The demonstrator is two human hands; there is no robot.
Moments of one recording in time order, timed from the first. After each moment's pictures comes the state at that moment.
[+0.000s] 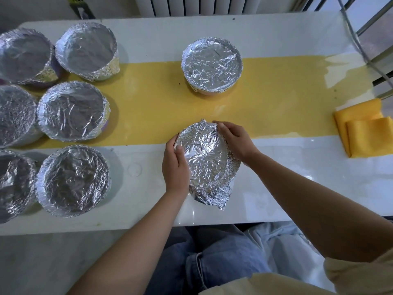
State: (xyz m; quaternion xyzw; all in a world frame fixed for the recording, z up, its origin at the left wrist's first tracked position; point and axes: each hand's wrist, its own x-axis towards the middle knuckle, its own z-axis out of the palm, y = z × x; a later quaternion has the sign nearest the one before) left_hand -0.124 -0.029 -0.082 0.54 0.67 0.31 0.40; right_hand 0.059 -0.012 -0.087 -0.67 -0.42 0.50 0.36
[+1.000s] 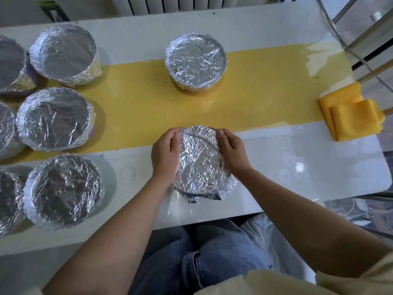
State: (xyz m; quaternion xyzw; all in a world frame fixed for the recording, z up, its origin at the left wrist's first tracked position) left_hand -0.135 0.011 -0.094 0.65 0.57 0.27 0.42; right_hand 0.033 -0.054 -0.090 -0.71 -0.34 0.42 0.46
